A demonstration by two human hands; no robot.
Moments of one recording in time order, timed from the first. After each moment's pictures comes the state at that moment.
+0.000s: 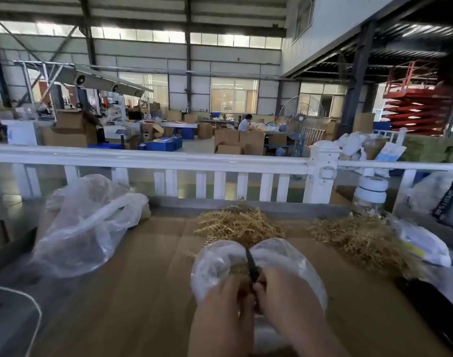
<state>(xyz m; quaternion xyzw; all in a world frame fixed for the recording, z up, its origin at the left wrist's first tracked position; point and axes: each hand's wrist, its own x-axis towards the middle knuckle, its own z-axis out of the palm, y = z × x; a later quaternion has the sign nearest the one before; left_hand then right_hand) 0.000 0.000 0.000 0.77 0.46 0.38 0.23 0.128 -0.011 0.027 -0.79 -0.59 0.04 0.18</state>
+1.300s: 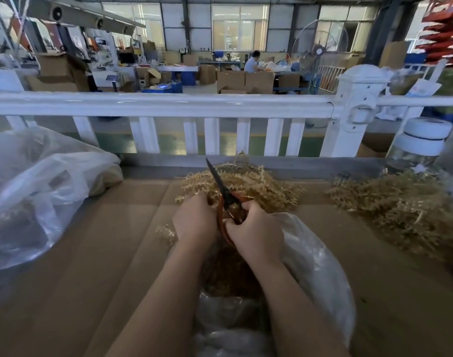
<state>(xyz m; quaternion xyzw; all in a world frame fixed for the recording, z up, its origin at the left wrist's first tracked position) 0.076 0.236 -0.024 0.70 0.66 0.25 0.07 0.177 0.166 -0.032 -0.77 -0.51 0.06 0.38</state>
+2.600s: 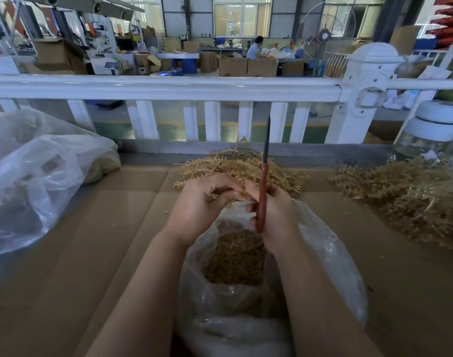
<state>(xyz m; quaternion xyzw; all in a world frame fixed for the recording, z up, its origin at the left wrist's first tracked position) 0.052 0.214 -0.008 0.82 0.25 0.46 0.22 0.198 0.164 -0.022 -0.51 -0.29 0.47 0.66</state>
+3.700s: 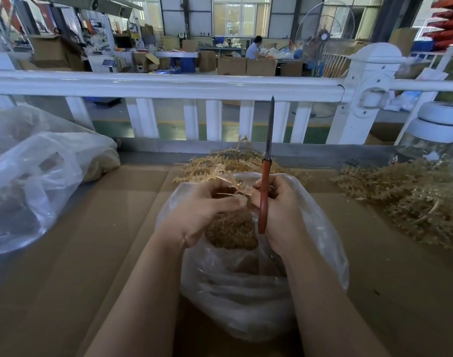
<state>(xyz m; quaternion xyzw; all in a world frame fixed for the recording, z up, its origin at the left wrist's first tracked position) 0.048 0.213 -0.009 0.61 0.31 0.35 0.64 0.199 0.167 -0.027 -0.54 -0.39 0.36 0.65</state>
